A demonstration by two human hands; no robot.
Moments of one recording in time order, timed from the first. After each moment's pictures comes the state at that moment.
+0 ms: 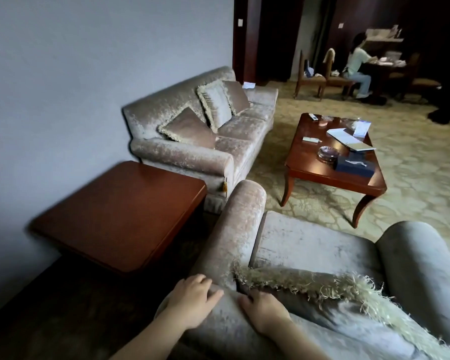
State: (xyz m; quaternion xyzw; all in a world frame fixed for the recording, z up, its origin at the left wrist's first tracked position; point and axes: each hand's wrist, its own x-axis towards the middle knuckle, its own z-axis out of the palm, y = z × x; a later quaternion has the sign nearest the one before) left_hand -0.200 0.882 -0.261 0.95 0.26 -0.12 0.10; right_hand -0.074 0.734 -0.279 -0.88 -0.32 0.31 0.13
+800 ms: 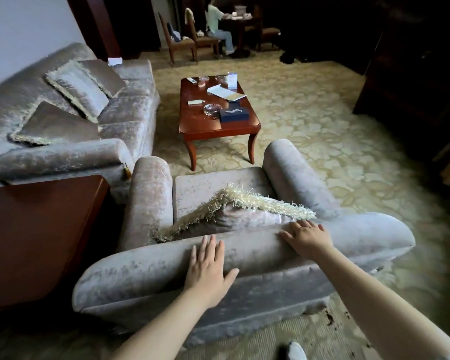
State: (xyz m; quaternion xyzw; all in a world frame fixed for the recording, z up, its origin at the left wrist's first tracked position) left_hand -0.182 0.663 -0.257 0.99 0.01 -0.09 0.06; right_hand -0.045 0.418 -0.258 -0.99 -0.10 0.12 0.02
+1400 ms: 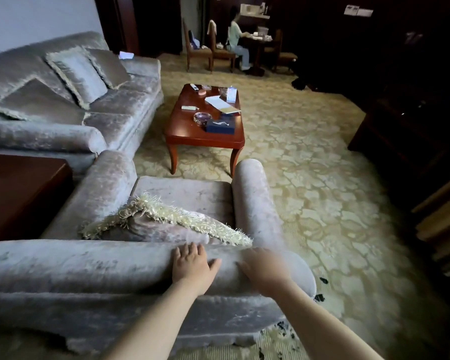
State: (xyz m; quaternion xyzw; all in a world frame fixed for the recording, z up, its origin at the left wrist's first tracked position) left_hand -0.055 0.434 -0.261 0.97 0.19 -0.11 0.06; right_hand 0.012 0.255 -0.259 -0.96 -0.24 0.11 0.03
